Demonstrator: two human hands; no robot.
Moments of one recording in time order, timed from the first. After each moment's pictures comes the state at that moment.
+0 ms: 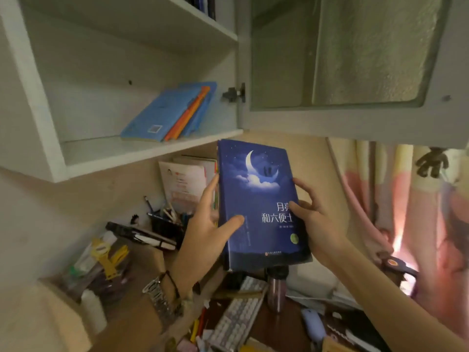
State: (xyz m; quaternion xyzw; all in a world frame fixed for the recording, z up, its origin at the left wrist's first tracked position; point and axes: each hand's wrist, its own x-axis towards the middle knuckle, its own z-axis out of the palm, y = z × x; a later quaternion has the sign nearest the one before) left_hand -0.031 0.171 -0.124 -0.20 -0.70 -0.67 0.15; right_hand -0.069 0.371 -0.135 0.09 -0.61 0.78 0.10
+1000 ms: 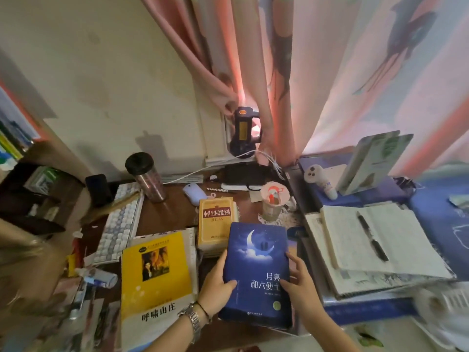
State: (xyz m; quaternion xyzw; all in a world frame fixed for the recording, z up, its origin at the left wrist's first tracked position) left_hand 0.052 0.366 -0.497 -0.15 -0.79 -0.45 -0.39; right_hand 0.178 0.520 -0.500 -0.44 -0.58 0.69 0.06
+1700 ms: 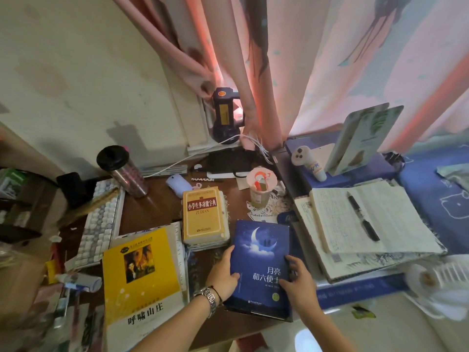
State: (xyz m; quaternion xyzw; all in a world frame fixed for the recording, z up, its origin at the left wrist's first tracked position) left_hand 0.051 0.405 -0.544 -0.22 -0.85 -0.26 -0.39; right_hand 0.197 0.535 -0.554 -0.50 -0.67 0.55 0.04
